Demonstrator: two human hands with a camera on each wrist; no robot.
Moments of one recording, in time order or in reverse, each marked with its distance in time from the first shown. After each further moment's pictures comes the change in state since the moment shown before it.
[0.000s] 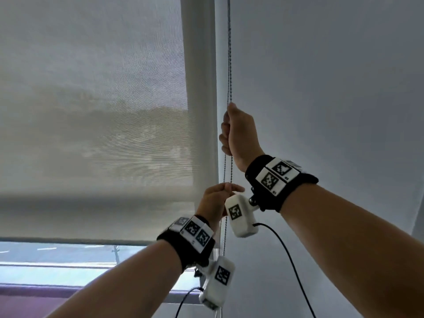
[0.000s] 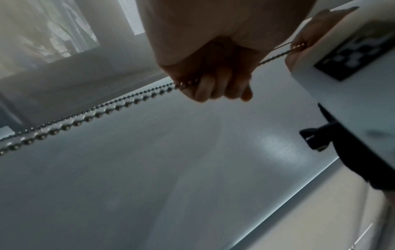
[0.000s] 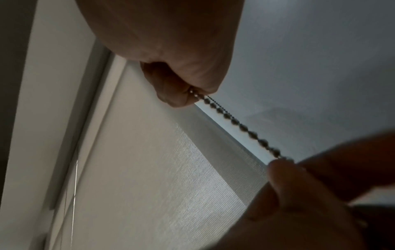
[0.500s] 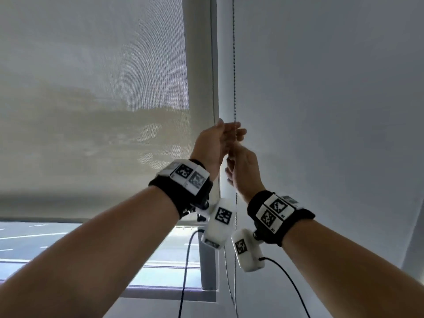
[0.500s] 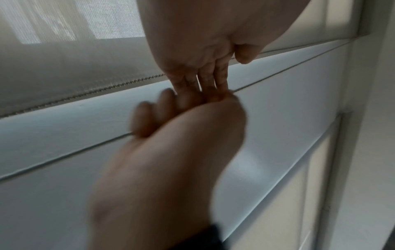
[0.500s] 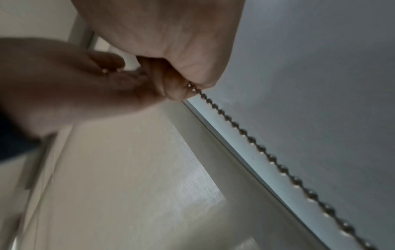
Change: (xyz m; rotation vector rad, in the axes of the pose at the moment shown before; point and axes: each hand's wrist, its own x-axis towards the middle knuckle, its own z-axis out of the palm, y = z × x) left_hand 0.021 0.100 0.005 -0.226 -0.056 0.212; right_hand -0.039 0.063 -0.015 0.070 0.037 0.009
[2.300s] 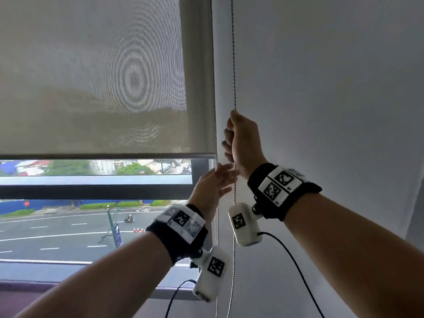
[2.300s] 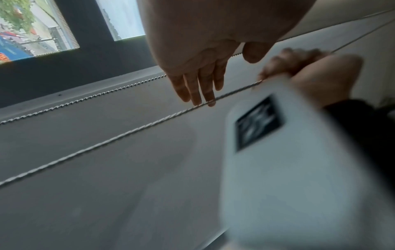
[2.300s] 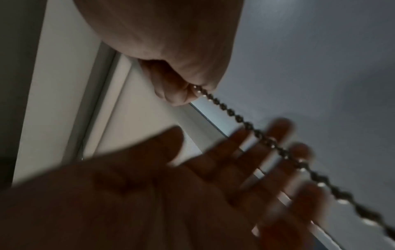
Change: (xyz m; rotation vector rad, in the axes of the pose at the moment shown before) left_hand -0.040 -0.064 -0.018 0.035 0.056 -0.131; right_hand 0.015 -0.063 0.008 -0.060 -0.052 -0.074
